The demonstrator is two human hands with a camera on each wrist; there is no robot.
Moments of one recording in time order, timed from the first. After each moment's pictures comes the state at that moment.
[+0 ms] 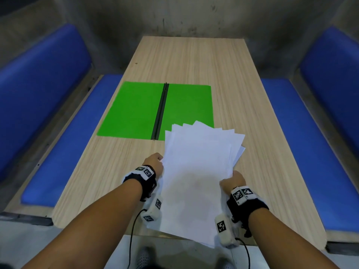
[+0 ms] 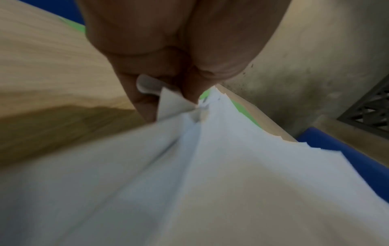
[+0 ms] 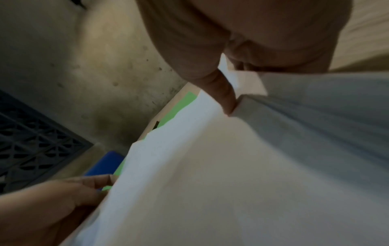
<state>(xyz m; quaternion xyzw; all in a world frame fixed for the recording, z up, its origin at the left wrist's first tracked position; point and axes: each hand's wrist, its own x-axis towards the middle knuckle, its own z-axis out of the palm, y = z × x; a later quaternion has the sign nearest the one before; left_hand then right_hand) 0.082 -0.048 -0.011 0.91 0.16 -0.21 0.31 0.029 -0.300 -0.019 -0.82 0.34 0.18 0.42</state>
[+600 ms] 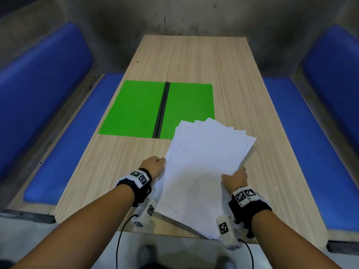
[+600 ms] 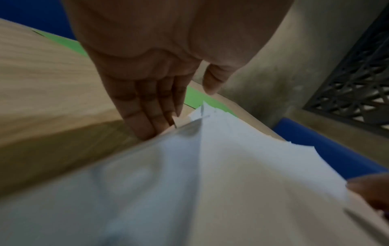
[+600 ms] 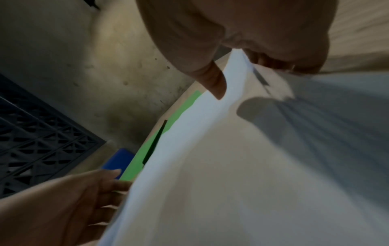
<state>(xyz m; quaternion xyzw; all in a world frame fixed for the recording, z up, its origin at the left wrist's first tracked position) 0.070 -0.041 -0.016 0.88 0.19 -0.24 0.37 0.030 -0.293 -0.024 -0.80 0.38 0.13 0.44</state>
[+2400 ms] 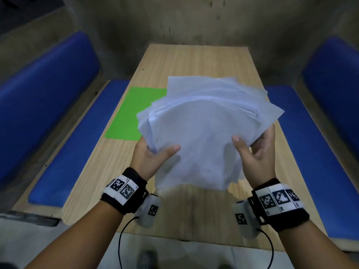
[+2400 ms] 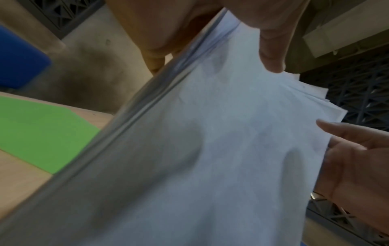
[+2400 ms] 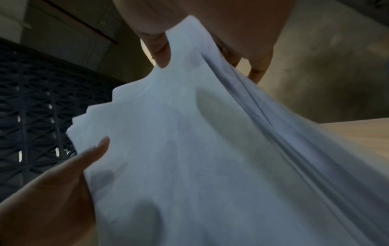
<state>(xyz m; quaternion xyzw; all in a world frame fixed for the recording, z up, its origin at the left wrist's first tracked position) 0.023 -0.049 0.112 0.71 -0.04 0.08 0.70 0.011 -0.288 0.132 -0.69 -0.05 -0.20 0.69</state>
